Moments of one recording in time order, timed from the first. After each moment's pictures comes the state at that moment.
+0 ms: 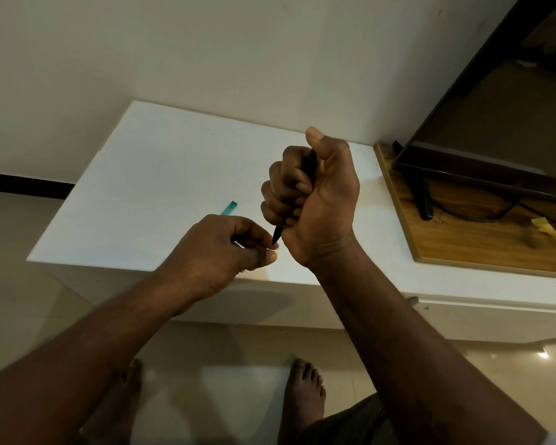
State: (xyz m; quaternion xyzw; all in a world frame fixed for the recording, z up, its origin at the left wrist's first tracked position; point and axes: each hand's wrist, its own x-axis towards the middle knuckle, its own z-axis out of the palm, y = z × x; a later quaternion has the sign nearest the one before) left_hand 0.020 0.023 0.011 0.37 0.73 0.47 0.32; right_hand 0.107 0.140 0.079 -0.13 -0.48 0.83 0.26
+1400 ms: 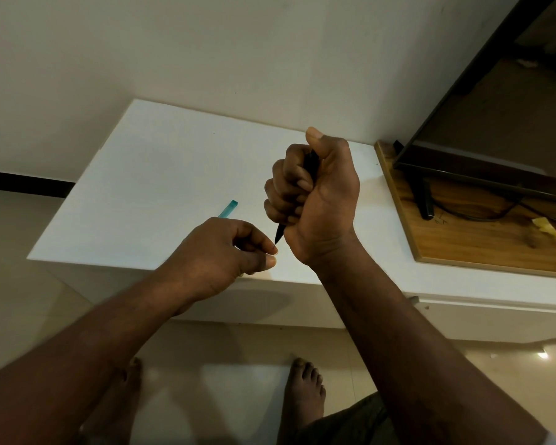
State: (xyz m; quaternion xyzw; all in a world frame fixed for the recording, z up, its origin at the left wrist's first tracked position) left_hand 0.021 0.023 0.009 0.37 0.74 0.44 0.35; right_hand 0.107 0.141 0.078 -0.15 -0.48 0.82 0.27
